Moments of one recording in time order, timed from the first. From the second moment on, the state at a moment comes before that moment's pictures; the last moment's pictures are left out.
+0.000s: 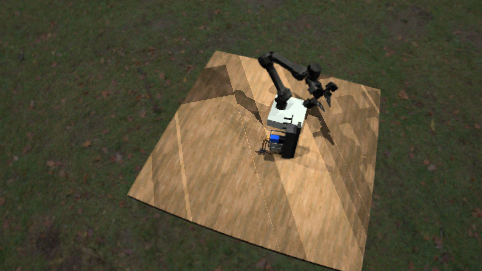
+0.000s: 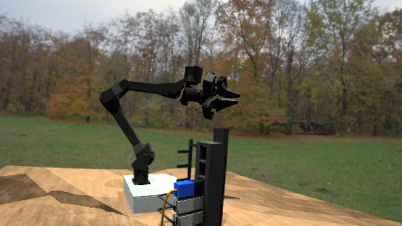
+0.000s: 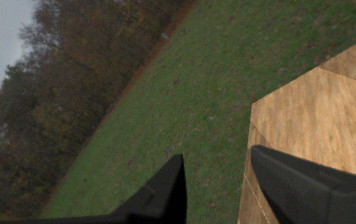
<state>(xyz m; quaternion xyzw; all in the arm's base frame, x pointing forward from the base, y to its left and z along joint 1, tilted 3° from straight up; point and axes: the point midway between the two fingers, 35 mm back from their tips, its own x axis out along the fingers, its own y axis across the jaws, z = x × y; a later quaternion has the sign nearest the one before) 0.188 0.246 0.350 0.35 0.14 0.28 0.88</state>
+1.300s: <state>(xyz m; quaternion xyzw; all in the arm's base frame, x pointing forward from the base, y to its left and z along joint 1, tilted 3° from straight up) 0.314 -0.007 0.149 0.46 0.51 -0.43 0.59</state>
